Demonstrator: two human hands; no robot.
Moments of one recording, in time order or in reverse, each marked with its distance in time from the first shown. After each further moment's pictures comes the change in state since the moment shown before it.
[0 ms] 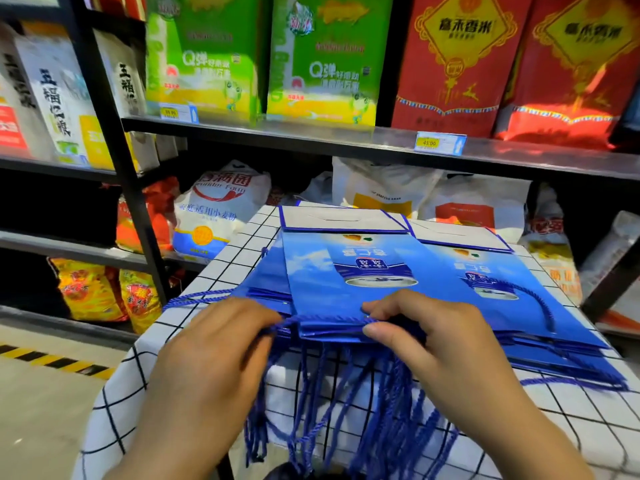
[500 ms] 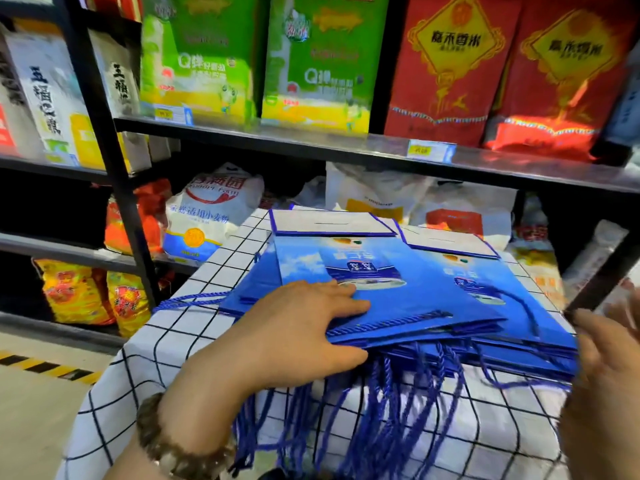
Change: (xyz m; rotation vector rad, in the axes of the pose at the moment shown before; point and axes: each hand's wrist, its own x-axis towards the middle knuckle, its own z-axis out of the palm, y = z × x) left_hand 0.062 0.032 0.026 -0.037 -0.650 0.149; right_hand -0.053 0.072 -0.052 0.524 0.821 0.322
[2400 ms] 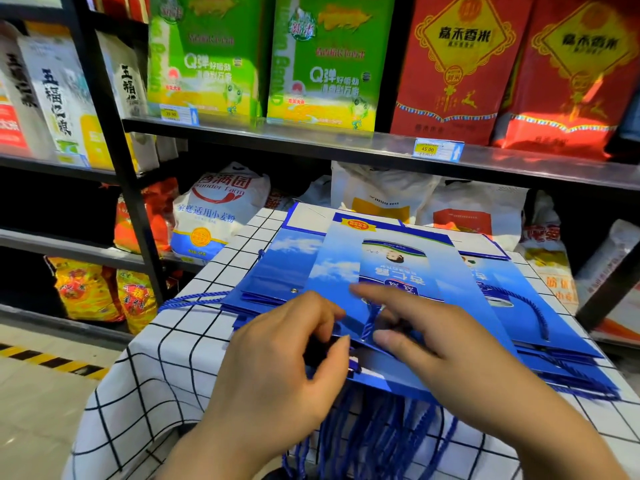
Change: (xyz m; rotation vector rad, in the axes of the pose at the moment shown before) left_hand -0.038 0.015 0.028 -0.293 0.718 0.011; right_hand -0.015 -0.053 0.089 -0.605 -1.059 -0.216
